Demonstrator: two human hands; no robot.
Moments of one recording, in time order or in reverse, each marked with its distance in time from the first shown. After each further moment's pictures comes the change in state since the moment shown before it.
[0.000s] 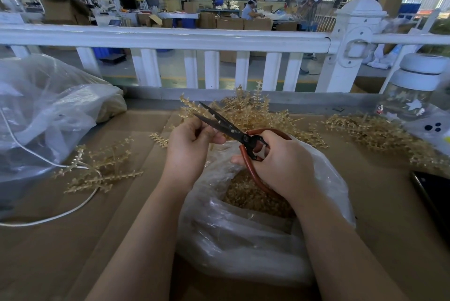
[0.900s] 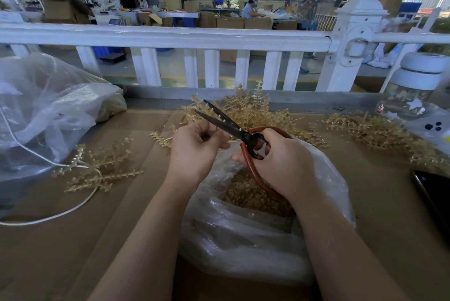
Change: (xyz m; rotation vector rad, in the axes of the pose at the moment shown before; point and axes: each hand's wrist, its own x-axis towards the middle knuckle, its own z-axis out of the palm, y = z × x) left_hand -0.004 0.003 0.003 0.059 -0.006 0.013; right_hand -0.001 -0.003 -0.001 0.023 -0.030 0.010
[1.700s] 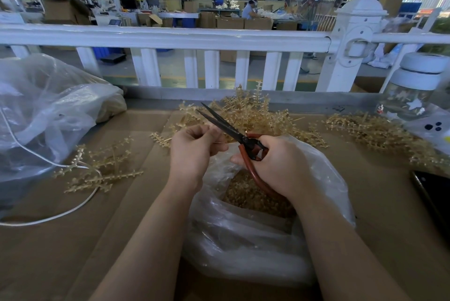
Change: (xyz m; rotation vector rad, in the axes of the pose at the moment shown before) left_hand 0.004 -0.005 0.006 -0.383 0.076 -0.256; right_hand 0.000 0.007 0.008 0.155 -0.091 0.046
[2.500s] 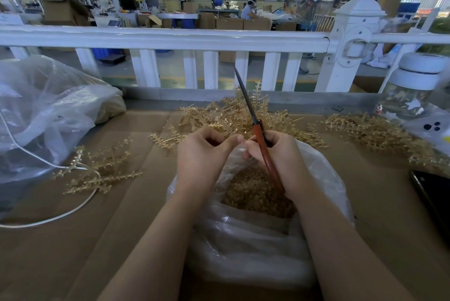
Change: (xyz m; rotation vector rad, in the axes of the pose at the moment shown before) left_hand -0.007 -0.009 0.009 0.516 0.039 0.192; right_hand 0.010 -0.008 -0.001 0.641 -0.048 0.312
